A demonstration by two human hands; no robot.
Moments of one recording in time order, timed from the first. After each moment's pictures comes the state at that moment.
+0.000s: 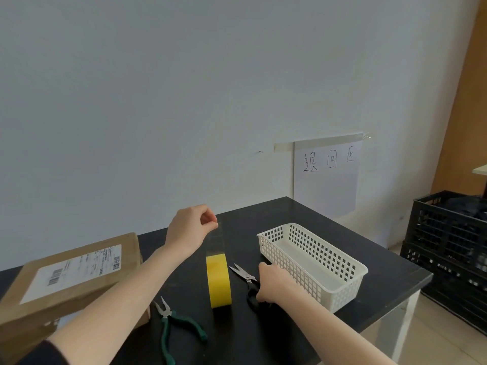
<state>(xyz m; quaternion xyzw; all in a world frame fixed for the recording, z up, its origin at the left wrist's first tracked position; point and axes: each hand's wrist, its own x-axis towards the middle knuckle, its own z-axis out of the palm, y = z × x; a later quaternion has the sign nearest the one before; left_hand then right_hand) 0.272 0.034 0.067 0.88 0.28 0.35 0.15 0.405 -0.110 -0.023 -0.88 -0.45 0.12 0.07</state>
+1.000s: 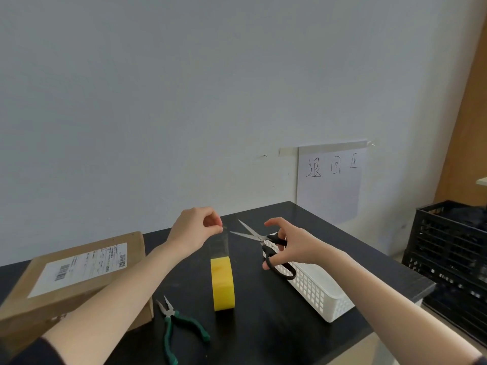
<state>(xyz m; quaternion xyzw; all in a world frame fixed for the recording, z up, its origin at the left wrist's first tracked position) 0.261 0.036 0.073 0.90 0.25 0.31 0.18 0.462 -0.136 0.050 -0.77 -0.55 0.16 0.29</state>
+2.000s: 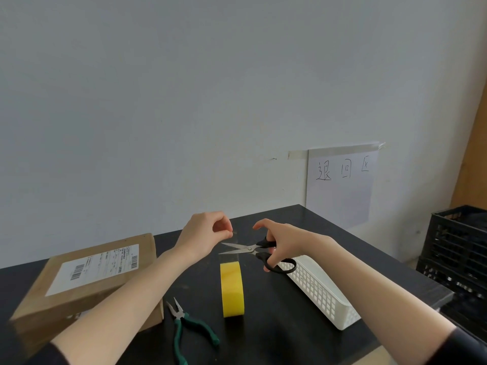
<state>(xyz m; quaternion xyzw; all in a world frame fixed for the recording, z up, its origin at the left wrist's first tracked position) 0.255 0.030 0.074 0.91 0.23 0.31 0.18 0.446 -0.095 0.074 -0.75 -0.63 0.15 0.15</state>
